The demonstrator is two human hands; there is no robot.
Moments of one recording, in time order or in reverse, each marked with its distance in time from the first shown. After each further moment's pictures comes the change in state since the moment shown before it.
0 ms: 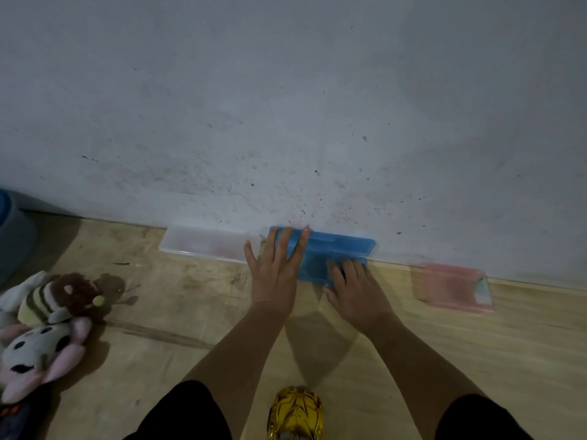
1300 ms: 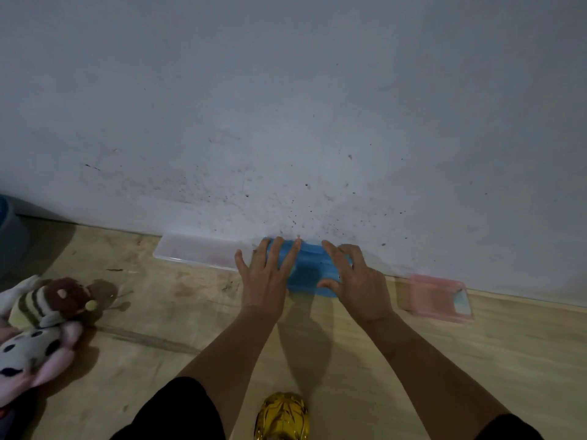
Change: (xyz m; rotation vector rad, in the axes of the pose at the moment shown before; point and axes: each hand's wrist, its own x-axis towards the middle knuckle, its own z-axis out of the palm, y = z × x) left_hand 0.003 -0.003 0.001 0.024 -0.021 -0.013; right_hand 0.016 0.013 -0.066 0.255 0.159 0.078
